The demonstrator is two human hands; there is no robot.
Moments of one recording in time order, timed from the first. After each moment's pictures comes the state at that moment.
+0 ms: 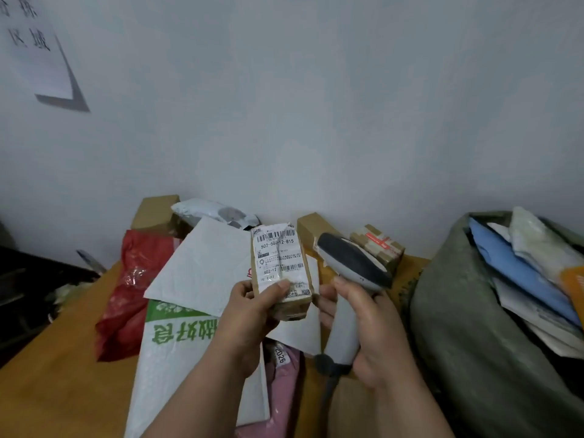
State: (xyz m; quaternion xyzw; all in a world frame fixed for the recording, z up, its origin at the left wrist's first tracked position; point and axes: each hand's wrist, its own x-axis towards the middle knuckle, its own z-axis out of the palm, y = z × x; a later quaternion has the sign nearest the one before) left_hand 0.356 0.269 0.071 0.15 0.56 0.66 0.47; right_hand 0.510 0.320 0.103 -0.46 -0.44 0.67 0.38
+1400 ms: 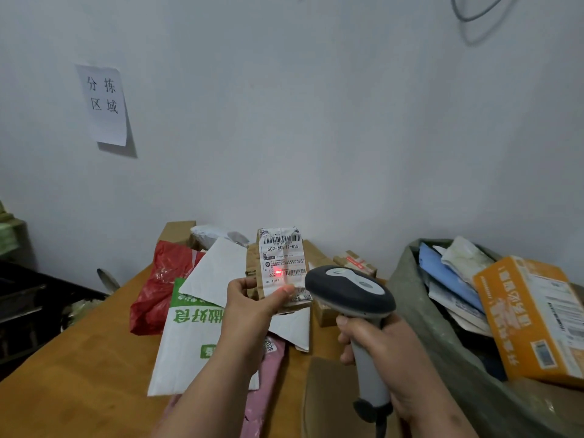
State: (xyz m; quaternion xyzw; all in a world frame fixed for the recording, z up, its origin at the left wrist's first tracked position) left_hand 0.433 0.173 0.119 0.21 0.57 0.72 0.33; right_hand 0.628 0.196 0.179 -0.45 -0.64 0.55 0.30
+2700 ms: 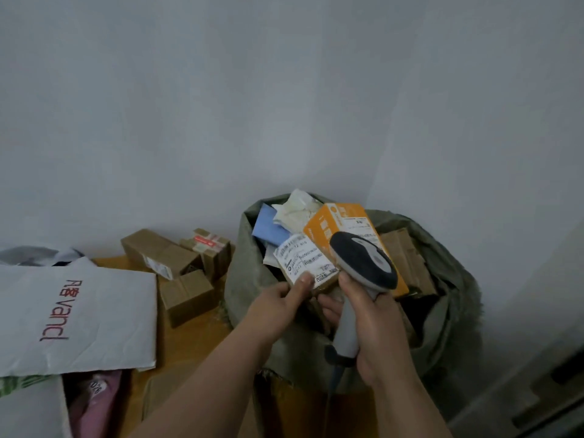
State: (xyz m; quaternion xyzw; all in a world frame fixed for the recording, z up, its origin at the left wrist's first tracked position) left_hand 0.676 0.312 0.127 0.50 0.58 0.36 0.53; right_hand 0.816 0.285 0.136 -0.48 -0.35 0.50 0.63
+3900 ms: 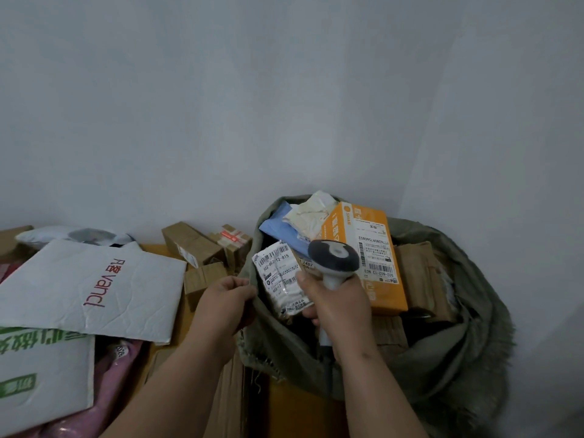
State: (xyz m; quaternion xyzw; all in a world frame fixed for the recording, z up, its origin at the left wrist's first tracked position) left_hand 0.677 0.307 0.113 0.24 0.64 0.56 0.48; right_hand 0.843 0.341 0.118 -0.55 -0.49 0.49 0.47
